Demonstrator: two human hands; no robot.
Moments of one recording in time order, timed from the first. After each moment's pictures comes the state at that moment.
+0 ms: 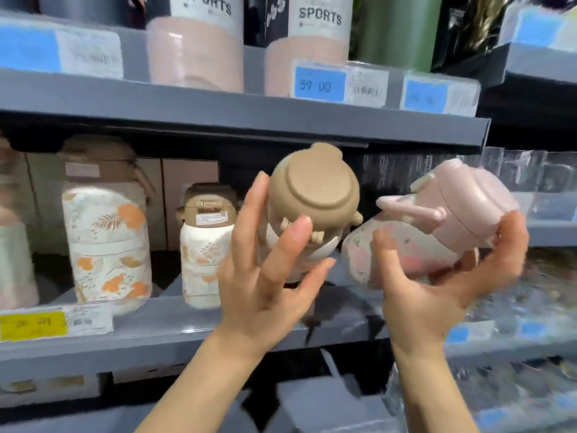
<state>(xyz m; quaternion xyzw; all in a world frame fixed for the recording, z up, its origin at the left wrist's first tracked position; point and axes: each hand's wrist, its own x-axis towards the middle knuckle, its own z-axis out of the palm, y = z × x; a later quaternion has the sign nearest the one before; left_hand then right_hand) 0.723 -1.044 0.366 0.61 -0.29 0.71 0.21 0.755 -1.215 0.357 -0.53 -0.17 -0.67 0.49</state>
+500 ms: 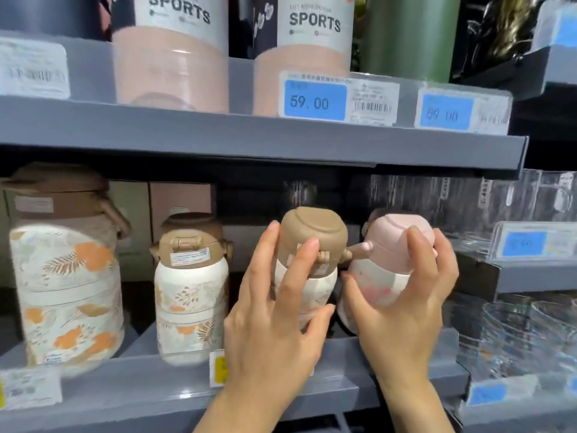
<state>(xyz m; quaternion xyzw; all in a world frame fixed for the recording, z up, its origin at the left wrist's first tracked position) 0.749 -1.063 0.355 0.76 -0.15 0.58 0.24 0.804 -1.199 0.351 -0.68 -0.13 -0.60 0.40</state>
